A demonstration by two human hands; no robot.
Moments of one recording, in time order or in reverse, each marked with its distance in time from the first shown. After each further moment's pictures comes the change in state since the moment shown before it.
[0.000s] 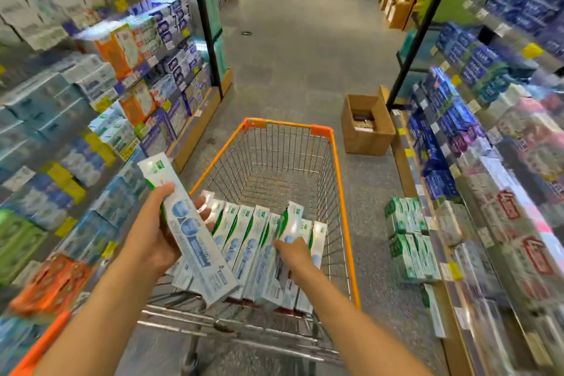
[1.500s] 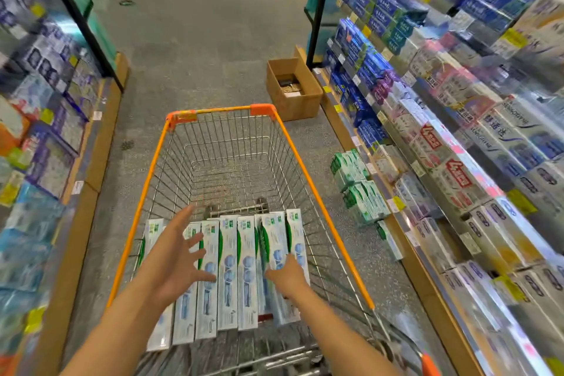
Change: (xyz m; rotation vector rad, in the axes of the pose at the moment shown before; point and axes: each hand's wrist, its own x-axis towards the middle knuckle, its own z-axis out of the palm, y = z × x) left_hand 0.102 -0.032 0.024 0.386 -0.291 -0.473; right_hand 0.018 0.034 0.019 0.003 0.105 0.111
